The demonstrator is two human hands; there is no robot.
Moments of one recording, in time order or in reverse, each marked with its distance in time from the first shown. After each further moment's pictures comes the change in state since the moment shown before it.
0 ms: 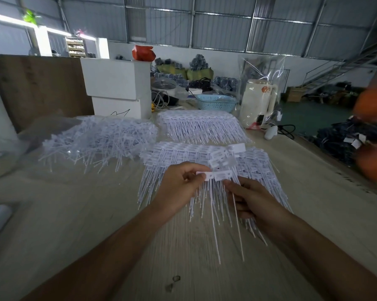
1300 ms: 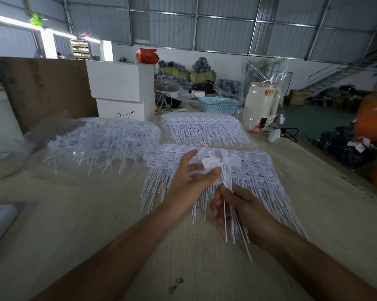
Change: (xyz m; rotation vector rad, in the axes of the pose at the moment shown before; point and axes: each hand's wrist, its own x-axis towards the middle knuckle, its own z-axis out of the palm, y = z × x) left_hand -0.002 0.013 0.012 -0.323 0.018 -0.234; right_hand -0.007 0.013 0.025 0.122 -0.172 -0.064
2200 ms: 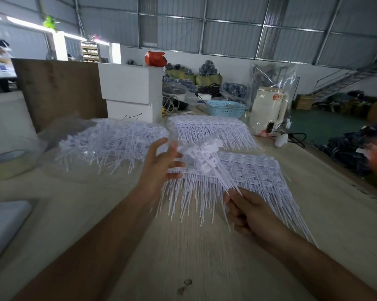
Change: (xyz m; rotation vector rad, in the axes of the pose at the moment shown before) left_hand 0.036 0.003 -0.075 -0.207 0.238 -0.002; right_hand 0.000 -0.002 0.002 -0.089 0.085 -0.025
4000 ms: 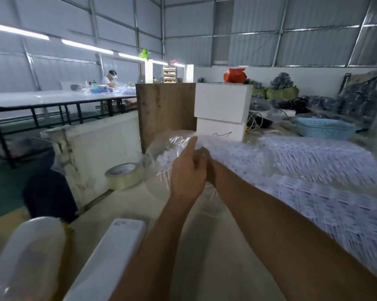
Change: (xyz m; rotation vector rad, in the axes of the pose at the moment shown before) left_hand 0.054 0.062 -0.162 0.880 0.449 0.474; right_hand 0.233 -0.045 0.322 0.022 -0.149 -0.224
